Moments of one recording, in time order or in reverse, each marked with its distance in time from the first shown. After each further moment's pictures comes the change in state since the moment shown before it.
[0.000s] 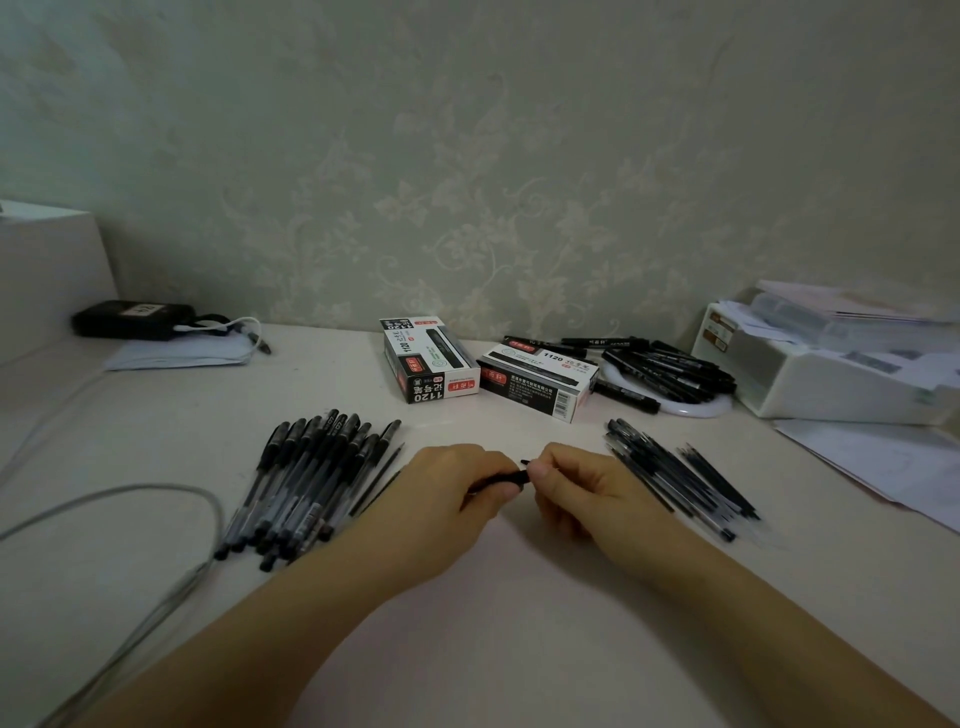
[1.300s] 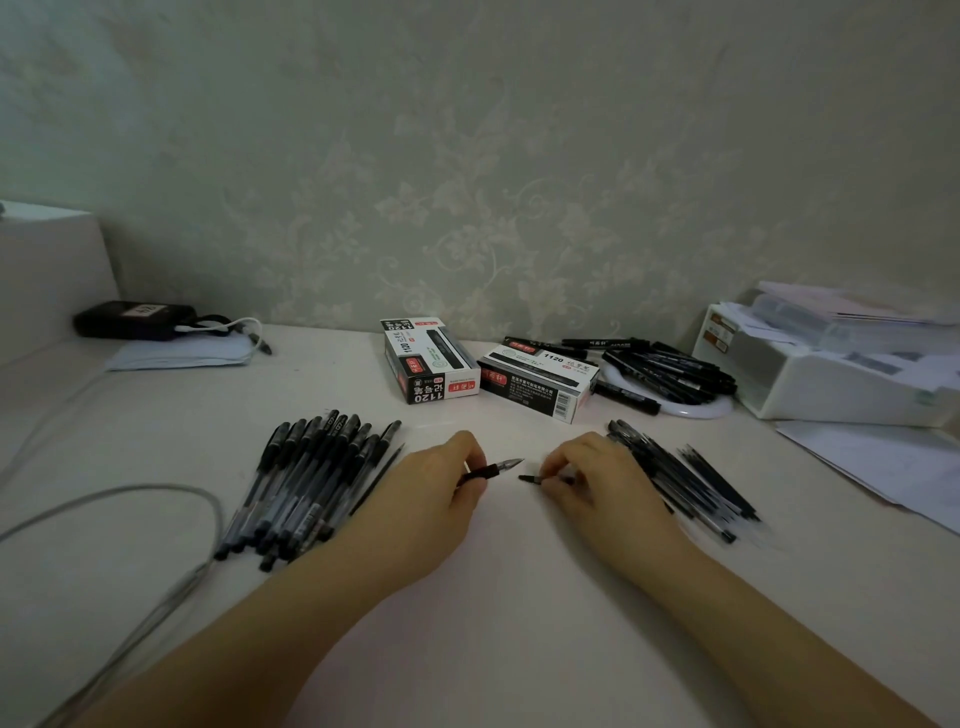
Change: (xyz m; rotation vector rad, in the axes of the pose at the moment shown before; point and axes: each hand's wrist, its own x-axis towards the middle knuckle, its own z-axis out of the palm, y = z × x) left_hand -0.002 -0.013 0.006 0.029 0.033 -0.213; right_hand 0.008 0.019 -0.005 -0.722 0.244 -0.035
